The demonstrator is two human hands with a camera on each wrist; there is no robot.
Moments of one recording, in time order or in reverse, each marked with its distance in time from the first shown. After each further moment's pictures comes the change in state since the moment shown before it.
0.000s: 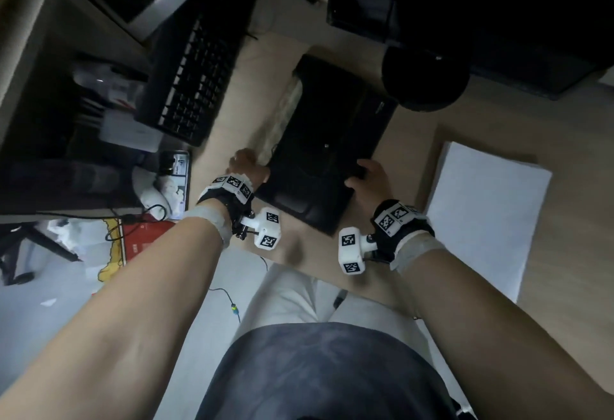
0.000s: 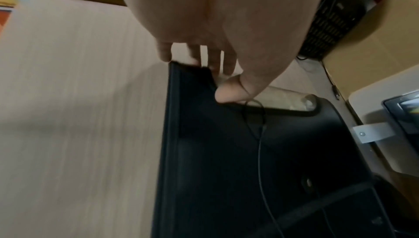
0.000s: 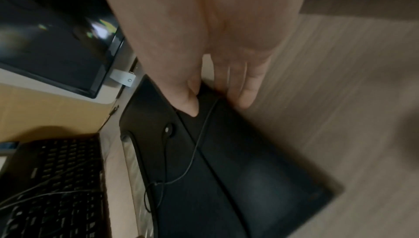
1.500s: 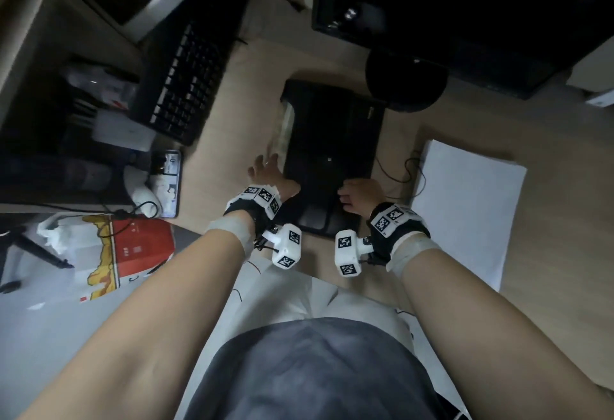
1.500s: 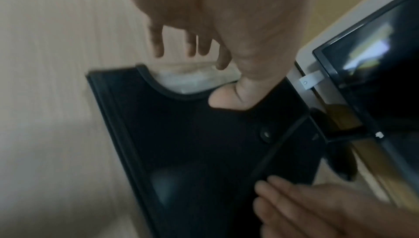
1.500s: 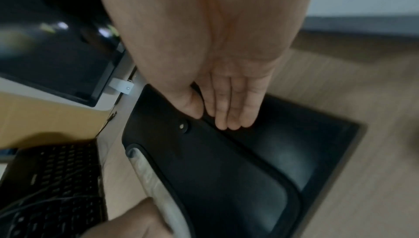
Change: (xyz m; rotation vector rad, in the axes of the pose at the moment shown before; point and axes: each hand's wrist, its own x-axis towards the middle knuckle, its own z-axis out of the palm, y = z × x) left_hand -0.069 0.030 0.036 0.217 -0.050 0.189; right_hand -0.034 -0.008 -0.021 -0.105 -0.175 0.163
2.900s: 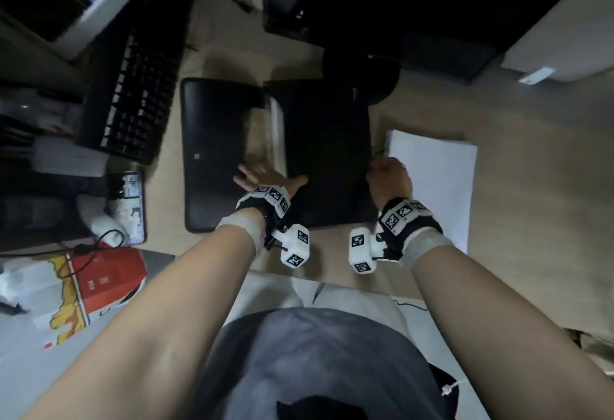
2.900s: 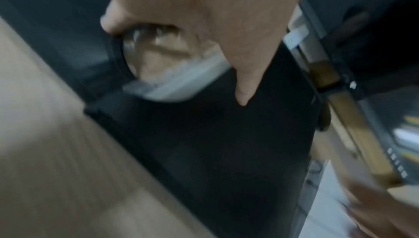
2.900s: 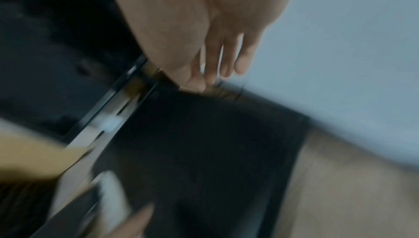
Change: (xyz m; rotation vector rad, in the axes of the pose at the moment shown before) left_hand -0.005 0.051 0.023 0.111 -0.173 -0.089; right_hand -0.015 0.027 -0.073 -0.100 0.590 -0.096
